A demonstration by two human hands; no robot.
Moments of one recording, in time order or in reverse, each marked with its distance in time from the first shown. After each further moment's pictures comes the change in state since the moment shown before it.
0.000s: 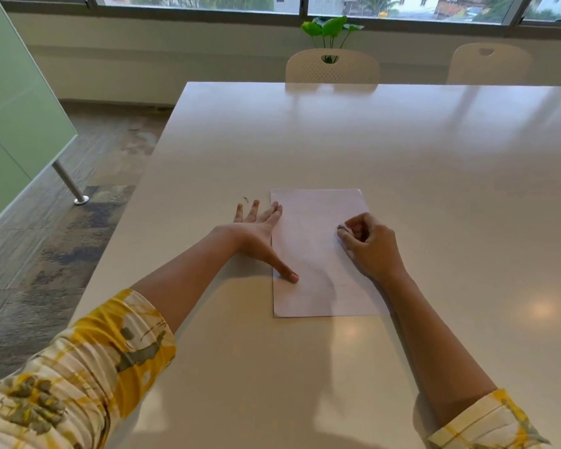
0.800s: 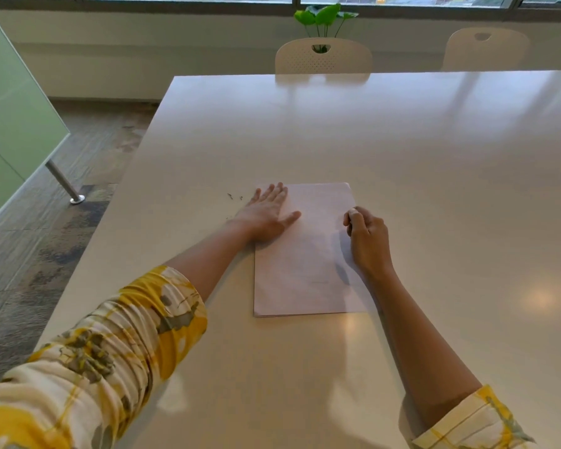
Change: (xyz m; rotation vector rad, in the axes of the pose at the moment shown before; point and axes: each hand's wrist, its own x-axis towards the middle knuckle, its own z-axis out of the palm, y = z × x) left_hand 0.056 0.032 -0.002 0.031 0.318 0.092; right_hand 0.004 0.008 0.000 0.242 0.125 0.052
